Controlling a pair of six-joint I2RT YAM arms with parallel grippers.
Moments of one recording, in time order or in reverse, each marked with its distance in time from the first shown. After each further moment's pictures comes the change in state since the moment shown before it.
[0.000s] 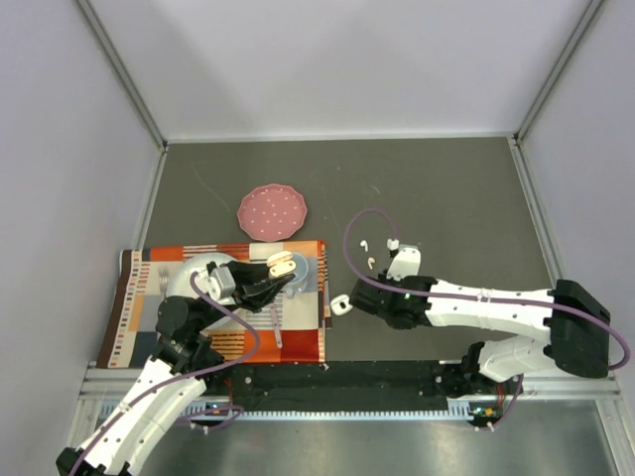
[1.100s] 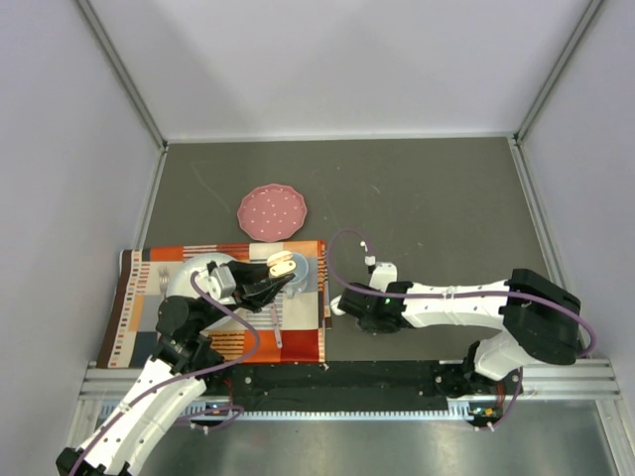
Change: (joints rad) left arm 0.000 -0.002 0.000 -0.005 -0.007 0.001; right arm 0.000 0.186 -0.087 0.254 -0.348 -0.089
